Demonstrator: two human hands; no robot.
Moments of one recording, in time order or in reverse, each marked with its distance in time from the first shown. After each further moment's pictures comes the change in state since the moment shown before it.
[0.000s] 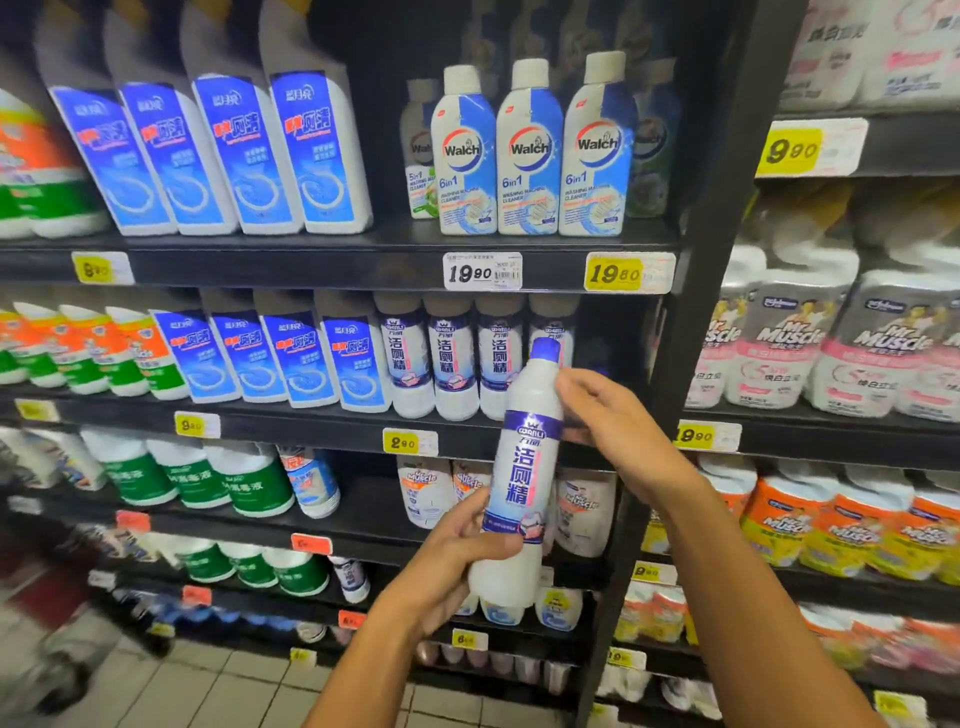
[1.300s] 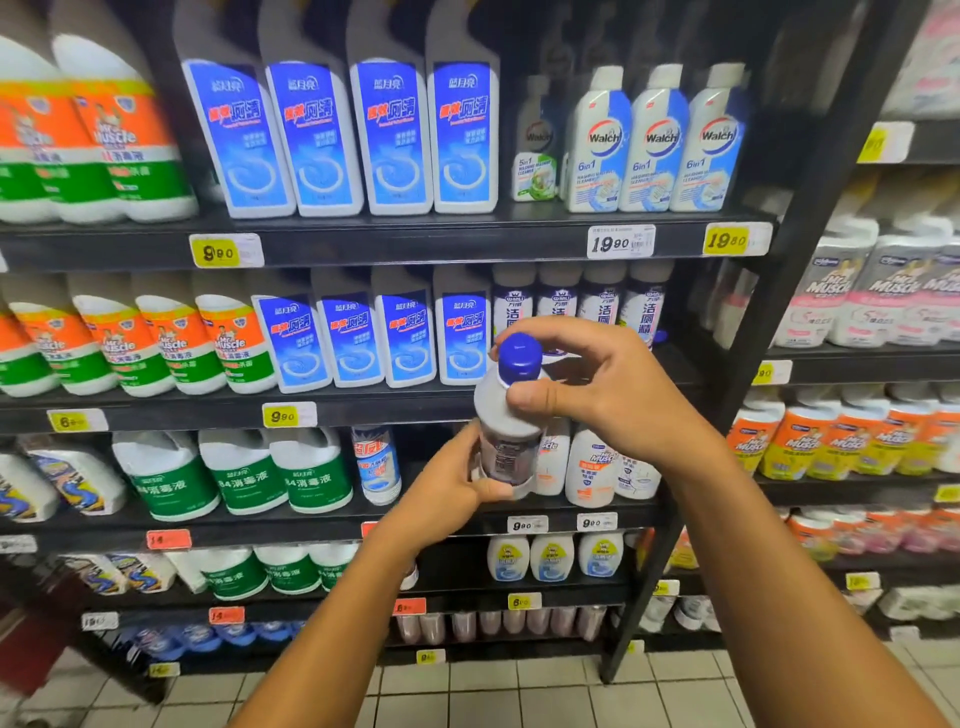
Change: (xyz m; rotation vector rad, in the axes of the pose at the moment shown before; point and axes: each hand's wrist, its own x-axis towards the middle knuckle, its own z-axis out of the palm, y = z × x) left_hand -0.084 0.078 -0.182 0.647 -0.109 0.253; right_hand -0.063 -0.094 0.239 -0.230 -0.030 -0.381
